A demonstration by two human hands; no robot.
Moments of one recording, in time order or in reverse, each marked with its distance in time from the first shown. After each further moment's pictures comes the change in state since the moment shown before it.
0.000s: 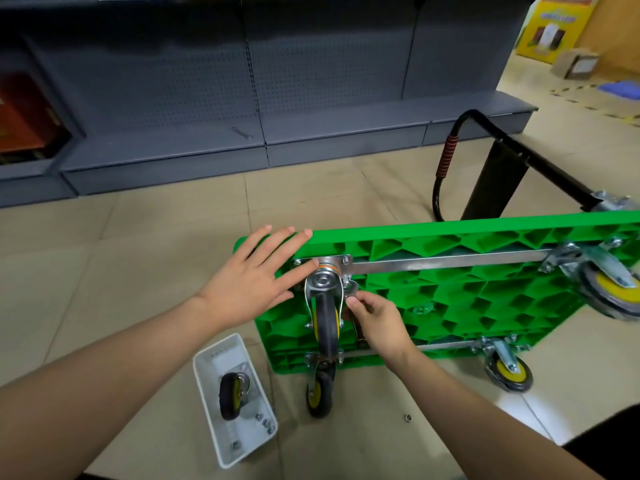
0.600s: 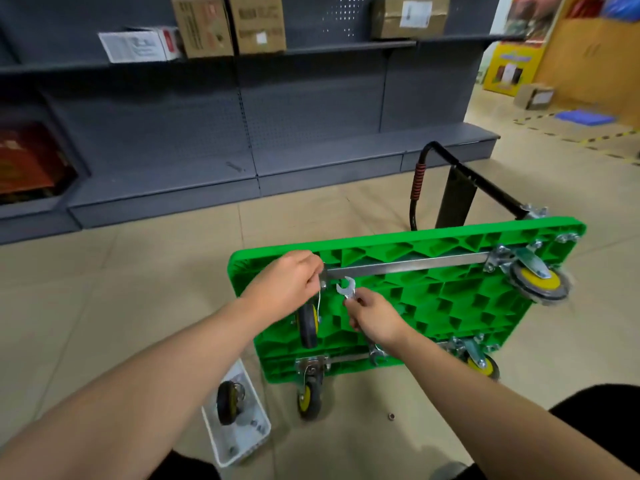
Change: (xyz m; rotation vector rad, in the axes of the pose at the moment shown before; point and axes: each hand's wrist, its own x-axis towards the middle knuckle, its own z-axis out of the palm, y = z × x) left_hand 0.067 0.048 -0.069 -0.664 0.039 -0.341; right_hand -0.037 -0.055 -0.045 -0.082 -0.087 0.088
